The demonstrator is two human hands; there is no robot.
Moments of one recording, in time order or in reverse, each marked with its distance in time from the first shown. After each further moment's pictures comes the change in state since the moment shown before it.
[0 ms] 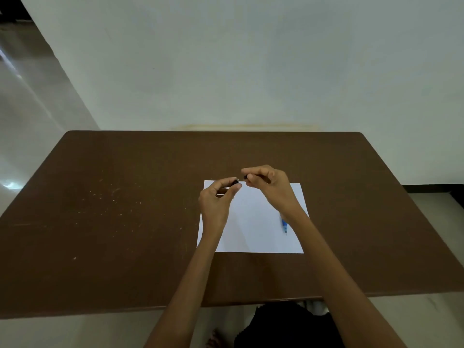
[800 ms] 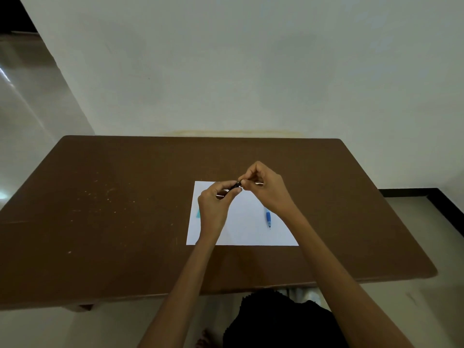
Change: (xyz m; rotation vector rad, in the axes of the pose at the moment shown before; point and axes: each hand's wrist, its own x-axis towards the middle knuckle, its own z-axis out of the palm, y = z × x) left_hand -0.034 0.022 0.009 0.101 -0.036 0.121; right_hand -0.030 -0.026 -0.023 -0.210 -0.008 -0.142
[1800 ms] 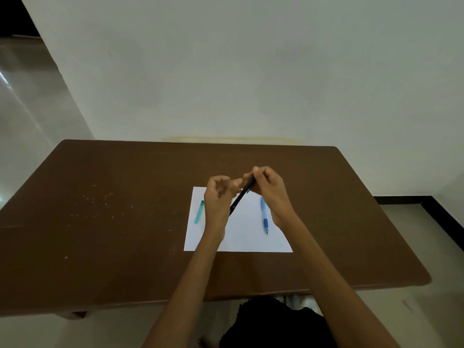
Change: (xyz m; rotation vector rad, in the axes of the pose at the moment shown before) left_hand 0.007 0.010 0.012 -0.369 -0.040 -0.171; right_hand 0.003 0.003 -0.001 0.388 0.151 0.229
